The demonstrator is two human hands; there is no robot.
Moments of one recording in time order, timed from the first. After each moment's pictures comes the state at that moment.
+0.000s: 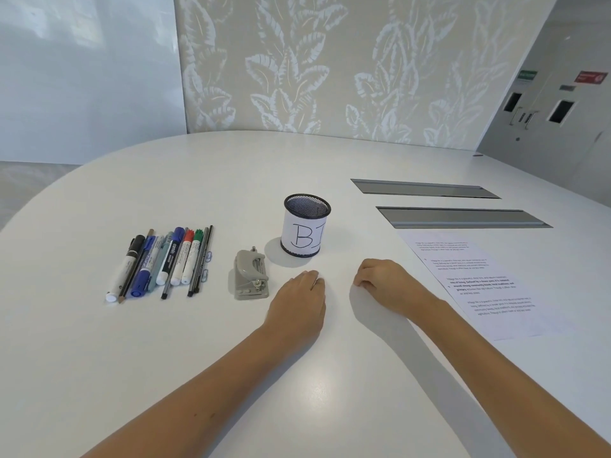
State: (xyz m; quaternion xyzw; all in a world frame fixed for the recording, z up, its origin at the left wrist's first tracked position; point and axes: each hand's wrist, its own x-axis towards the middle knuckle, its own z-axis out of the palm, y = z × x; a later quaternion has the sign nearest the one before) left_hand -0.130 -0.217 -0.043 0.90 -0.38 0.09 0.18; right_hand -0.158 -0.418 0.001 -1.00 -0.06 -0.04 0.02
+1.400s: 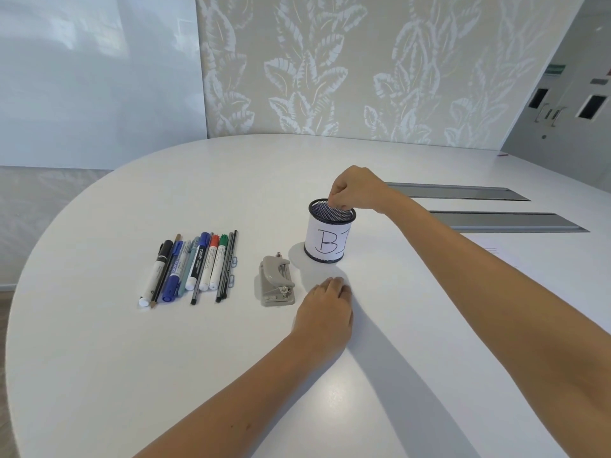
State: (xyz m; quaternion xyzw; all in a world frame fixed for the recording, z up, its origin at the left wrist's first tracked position) left_hand -0.133 -0.216 -0.034 0.92 -0.36 0.06 0.15; right_hand -0.031 -0.347 0.115 -0.97 0.03 -0.05 0.23
